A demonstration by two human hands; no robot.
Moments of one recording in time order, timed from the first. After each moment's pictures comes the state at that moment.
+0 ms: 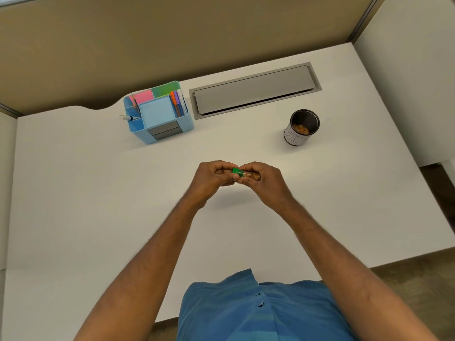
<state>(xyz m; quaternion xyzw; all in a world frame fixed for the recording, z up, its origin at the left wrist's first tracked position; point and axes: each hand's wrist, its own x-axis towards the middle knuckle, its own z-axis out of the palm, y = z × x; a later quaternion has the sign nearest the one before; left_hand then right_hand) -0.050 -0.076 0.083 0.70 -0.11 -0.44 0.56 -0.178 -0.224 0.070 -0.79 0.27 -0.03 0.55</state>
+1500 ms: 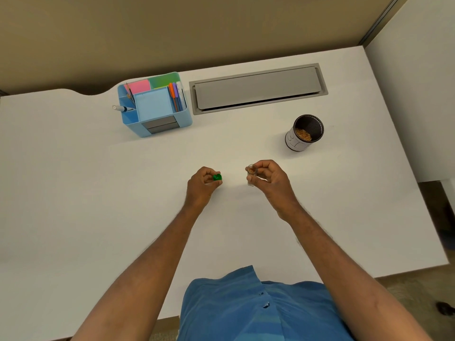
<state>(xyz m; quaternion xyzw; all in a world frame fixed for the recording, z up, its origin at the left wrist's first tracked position) -0.053 -0.072 0.002 0.78 -0.02 -0.33 0.53 -0.180 -0.251 0.056 -0.62 0.33 -0.04 0.71</state>
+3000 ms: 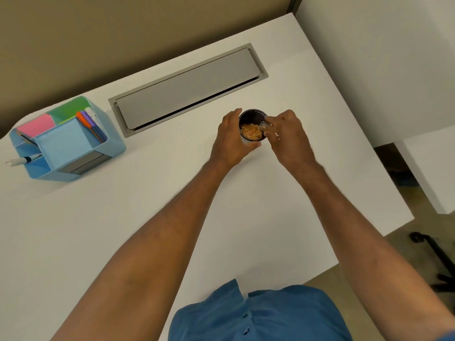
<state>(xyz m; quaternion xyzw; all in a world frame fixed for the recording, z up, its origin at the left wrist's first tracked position) -0.041 -0.334 0.021 0.81 -0.37 -0.29 0.36 -0.177 -0.429 0.072 -0.88 0.39 -0.06 0.25</state>
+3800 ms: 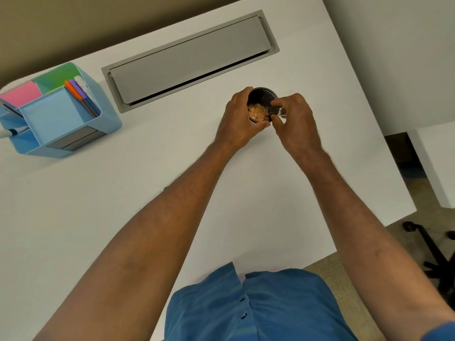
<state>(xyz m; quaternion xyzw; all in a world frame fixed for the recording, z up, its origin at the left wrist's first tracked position) -0.045 -0.338 0.012 0.80 -0.36 -0.29 0.39 -0.171 -0.424 0.060 -0.86 0.42 -0.08 0.27</state>
